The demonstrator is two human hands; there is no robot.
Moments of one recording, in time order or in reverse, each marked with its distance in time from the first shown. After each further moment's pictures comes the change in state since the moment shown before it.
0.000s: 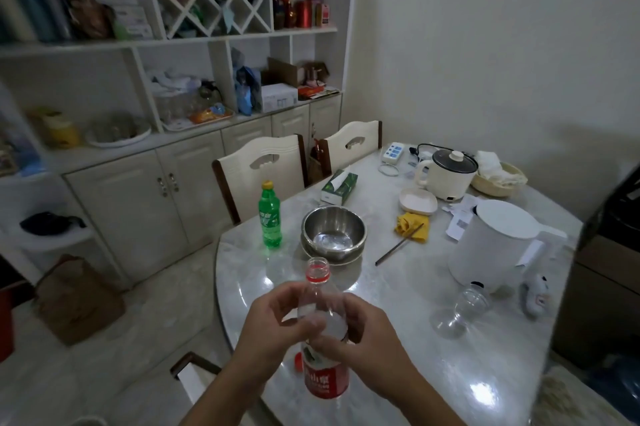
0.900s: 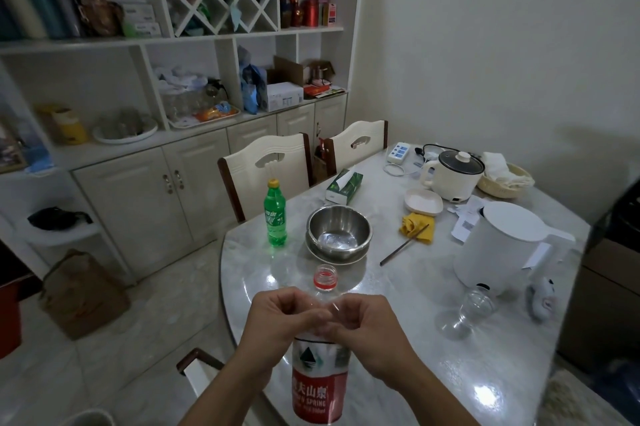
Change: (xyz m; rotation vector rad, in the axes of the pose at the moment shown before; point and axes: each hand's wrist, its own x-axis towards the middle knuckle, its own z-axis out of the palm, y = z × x) left_hand 0.009 -0.005 -0.005 0.001 0.102 -0.126; right_hand 0.015 -0.005 0.001 -0.053 0.009 0.026
